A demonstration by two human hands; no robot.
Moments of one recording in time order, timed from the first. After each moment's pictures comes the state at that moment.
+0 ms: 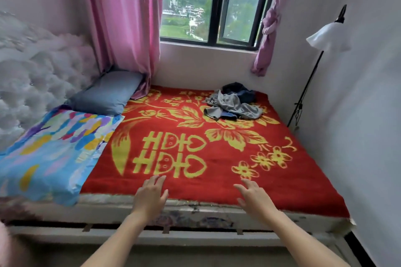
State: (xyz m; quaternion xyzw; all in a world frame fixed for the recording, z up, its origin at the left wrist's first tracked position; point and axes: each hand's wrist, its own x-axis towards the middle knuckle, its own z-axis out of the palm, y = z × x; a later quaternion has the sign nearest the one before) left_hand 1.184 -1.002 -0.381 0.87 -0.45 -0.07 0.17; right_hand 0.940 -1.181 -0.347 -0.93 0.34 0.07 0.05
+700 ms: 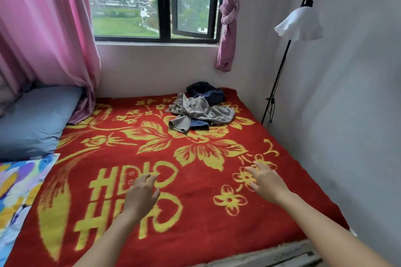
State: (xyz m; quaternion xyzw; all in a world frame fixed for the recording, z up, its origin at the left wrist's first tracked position) left_hand 1.313 -1.299 -0.381 0.83 -0.54 -0.06 0.12; right_hand 0.996 -1.448 -0.320 -0.88 0.48 0.04 0.03
